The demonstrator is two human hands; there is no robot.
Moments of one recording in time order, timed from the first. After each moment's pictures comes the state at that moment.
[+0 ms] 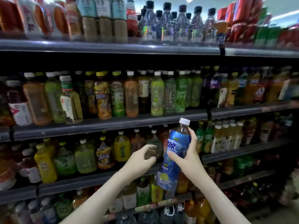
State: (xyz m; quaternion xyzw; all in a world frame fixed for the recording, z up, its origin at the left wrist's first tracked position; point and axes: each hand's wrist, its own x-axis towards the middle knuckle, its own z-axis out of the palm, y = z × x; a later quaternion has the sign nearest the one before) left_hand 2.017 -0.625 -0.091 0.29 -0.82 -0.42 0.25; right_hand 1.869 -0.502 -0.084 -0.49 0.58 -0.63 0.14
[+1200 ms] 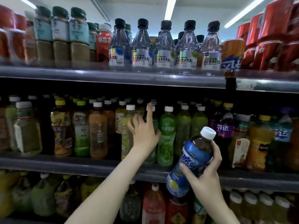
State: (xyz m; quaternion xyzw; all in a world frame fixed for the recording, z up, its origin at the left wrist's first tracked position) left_hand 1.729 -0.767 0.052 0.49 -0.73 0.10 0.47; right_hand 1.594 -0.619 -0.019 -0.59 0.44 -0.67 0.07
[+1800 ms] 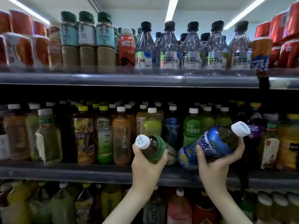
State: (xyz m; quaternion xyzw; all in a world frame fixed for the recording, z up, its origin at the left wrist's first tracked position) left_hand 1.832 -0.729 -0.011 0.32 -0.61 -0.27 0.67; right_hand 1.670 -0.682 -0.005 -0.50 0.38 -0.76 -0.17
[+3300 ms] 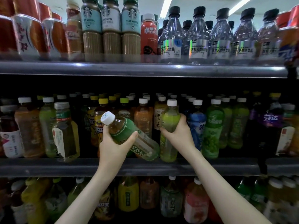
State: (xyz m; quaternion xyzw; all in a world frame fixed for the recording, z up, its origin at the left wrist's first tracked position) left_hand 1.995 -0.776 0.020 0.32 -0.62 -0.32 0.64; right_hand 1.770 -0.785 0.029 -0.56 0.59 -0.58 0.01
